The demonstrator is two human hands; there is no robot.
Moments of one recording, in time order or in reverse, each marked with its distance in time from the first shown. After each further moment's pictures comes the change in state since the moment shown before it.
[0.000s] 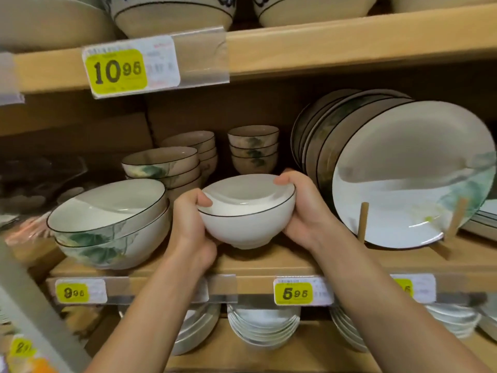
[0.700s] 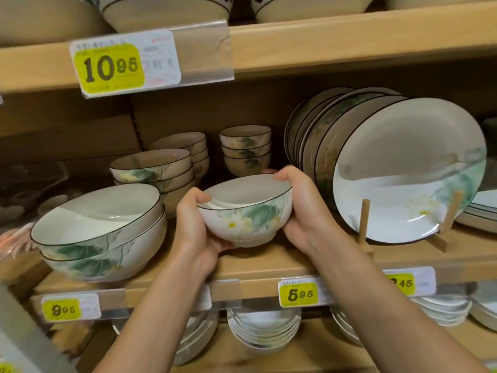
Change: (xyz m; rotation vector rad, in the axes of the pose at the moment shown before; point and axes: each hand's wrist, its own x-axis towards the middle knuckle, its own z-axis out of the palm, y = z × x) left_hand 0.010 -0.002 -0.004 0.053 -0.061 -0.124; right_hand 0.000 0.006 0.007 0.025 0.112 -0.094
